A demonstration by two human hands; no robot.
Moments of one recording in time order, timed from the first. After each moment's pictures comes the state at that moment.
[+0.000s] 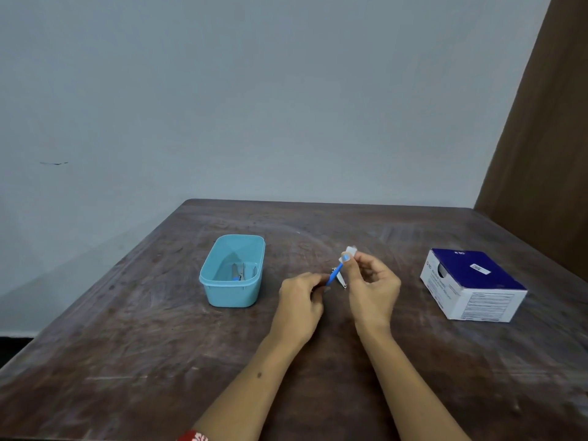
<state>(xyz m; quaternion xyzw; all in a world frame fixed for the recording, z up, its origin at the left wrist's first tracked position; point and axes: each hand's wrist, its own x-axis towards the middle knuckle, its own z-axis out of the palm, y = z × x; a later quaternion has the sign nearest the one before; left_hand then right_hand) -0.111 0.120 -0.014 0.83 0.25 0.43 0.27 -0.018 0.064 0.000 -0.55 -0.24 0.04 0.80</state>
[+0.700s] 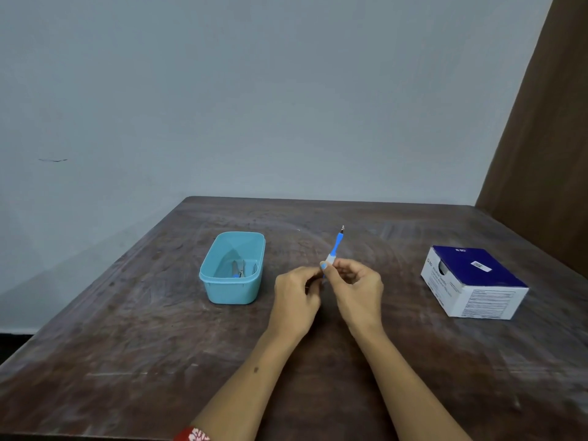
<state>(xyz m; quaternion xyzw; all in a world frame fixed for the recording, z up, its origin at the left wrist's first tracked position) -0.112 0.124 -0.013 0.80 0.25 0.46 0.29 -0.022 0.069 -0.012 -0.62 -0.33 0.08 0.71</state>
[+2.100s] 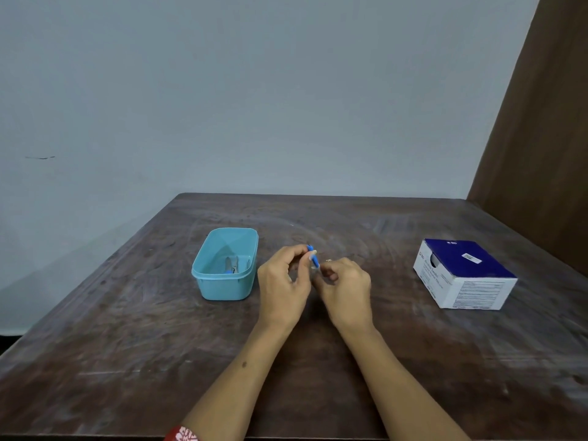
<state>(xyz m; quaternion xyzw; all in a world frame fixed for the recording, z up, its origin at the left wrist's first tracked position) -0.113 0.121 -0.001 0.72 0.23 0.60 0.27 -0.025 0.062 -0.012 -0.73 -0.47 -0.11 0.48</state>
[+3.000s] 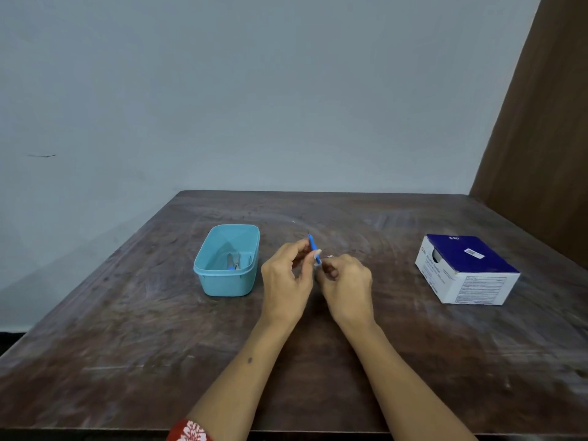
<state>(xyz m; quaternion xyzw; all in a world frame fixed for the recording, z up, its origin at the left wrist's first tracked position) -0.114 0.119 0.000 0.74 0.21 0.59 0.26 -0.027 0.062 -0.009 -0.75 -0.46 -0.11 0.47</state>
